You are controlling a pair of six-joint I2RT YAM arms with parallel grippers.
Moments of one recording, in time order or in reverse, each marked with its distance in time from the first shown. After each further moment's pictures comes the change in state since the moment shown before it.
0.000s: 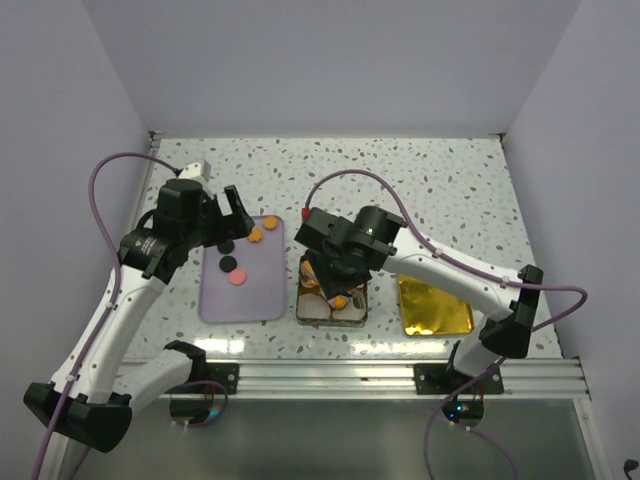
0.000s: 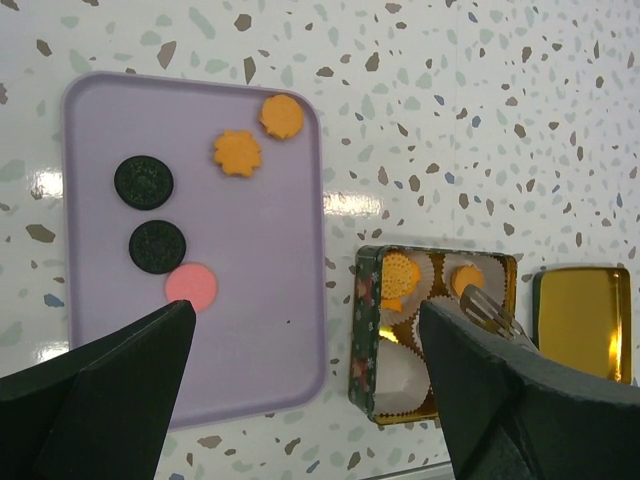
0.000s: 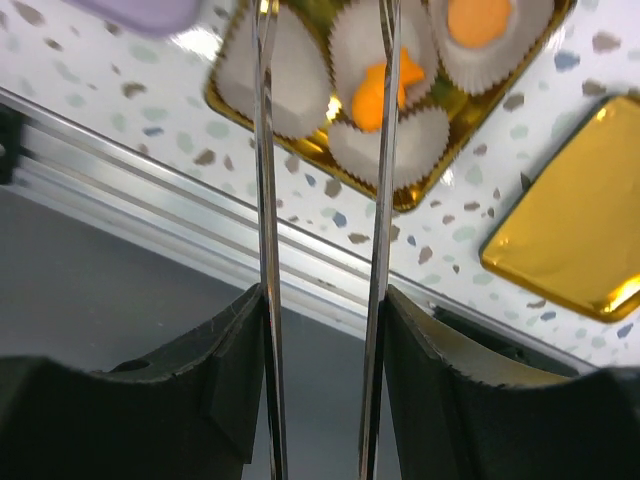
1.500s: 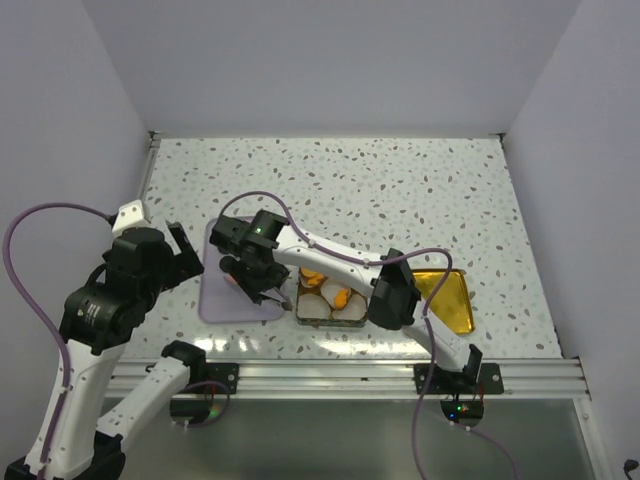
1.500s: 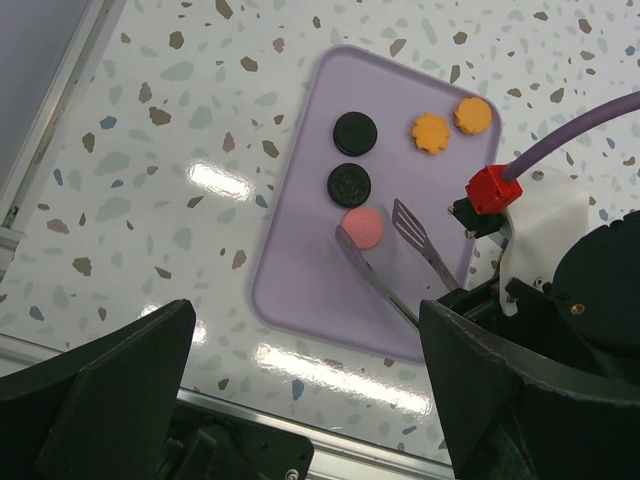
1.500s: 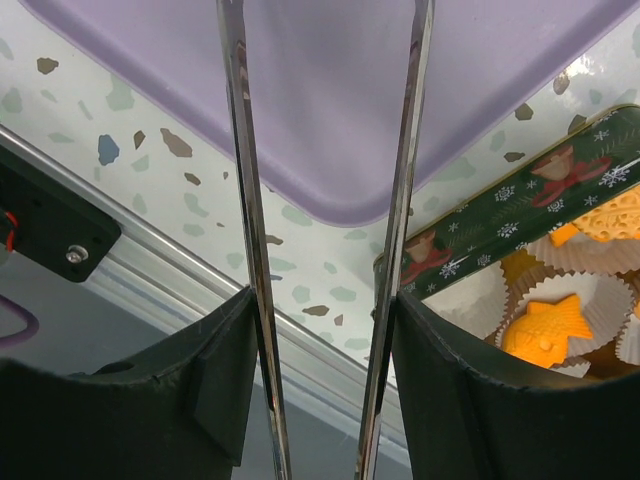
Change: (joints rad) left arm 0.000 -0.295 0.061 -0.435 -0.380 -0.068; right arm 0.048 0.749 0.705 0.015 -0.148 -0.213
